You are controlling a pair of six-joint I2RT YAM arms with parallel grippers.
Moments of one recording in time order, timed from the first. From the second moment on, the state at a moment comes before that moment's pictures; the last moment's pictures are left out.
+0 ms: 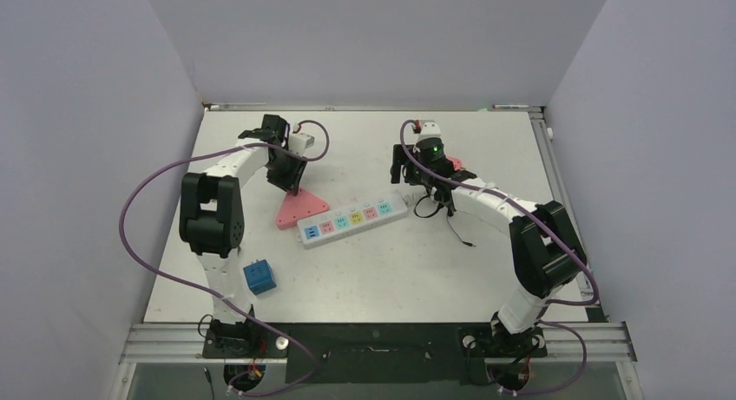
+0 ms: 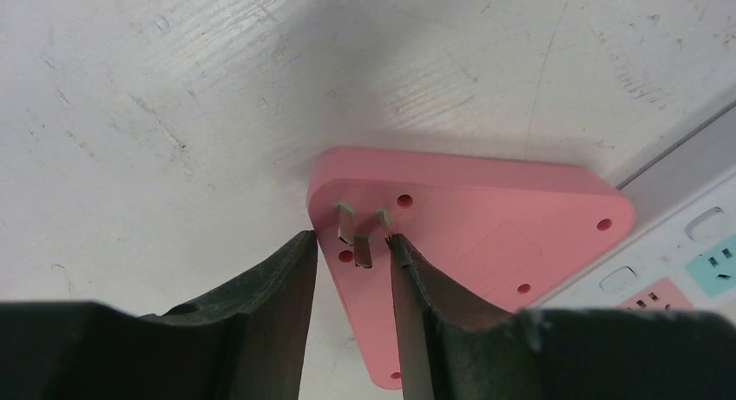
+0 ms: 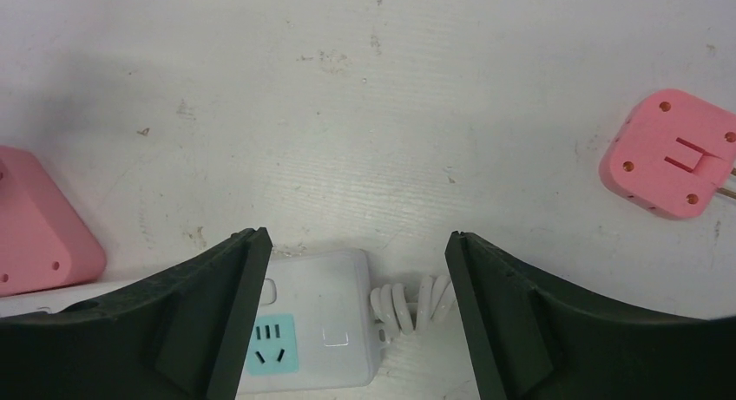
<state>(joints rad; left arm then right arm) -0.15 2.00 1.52 -0.78 0.15 0.28 0.50 1.69 1.09 0.02 0.12 0.31</state>
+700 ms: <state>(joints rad) -0.18 2.01 1.54 -0.73 0.16 0.23 0.58 1.76 1.10 0.07 0.00 0.33</state>
